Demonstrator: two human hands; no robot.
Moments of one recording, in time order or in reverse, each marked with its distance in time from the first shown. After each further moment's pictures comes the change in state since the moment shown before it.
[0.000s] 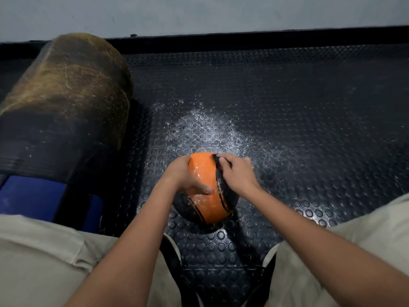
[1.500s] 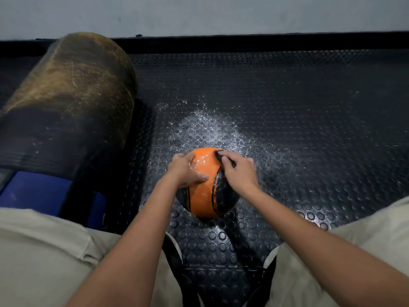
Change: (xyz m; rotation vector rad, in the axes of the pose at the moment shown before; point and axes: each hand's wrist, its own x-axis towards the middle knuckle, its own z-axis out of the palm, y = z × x) left_hand 0.000 -0.002 -0.004 -0.118 0.004 -0.047; right_hand -0.008 -0.018 -0.001 0.139 0.081 0.036
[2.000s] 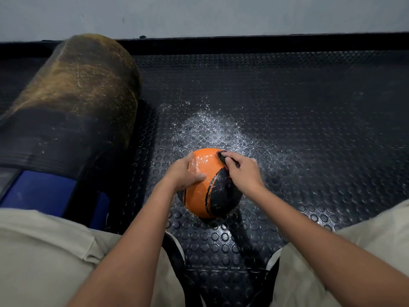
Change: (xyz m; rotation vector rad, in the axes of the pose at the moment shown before) left_hand -0.002 -0.013 -0.004 -0.131 -0.017 0.033; right_hand 0.006 0.003 -0.002 -0.015 -0.026 -0.001
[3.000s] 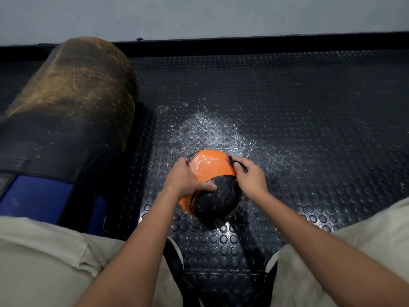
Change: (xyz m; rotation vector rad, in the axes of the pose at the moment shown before) left_hand -0.003 0.002 0.017 0.044 0.145 -0.009; right_hand 0.003 0.022 -0.009 0.083 0.078 0.058
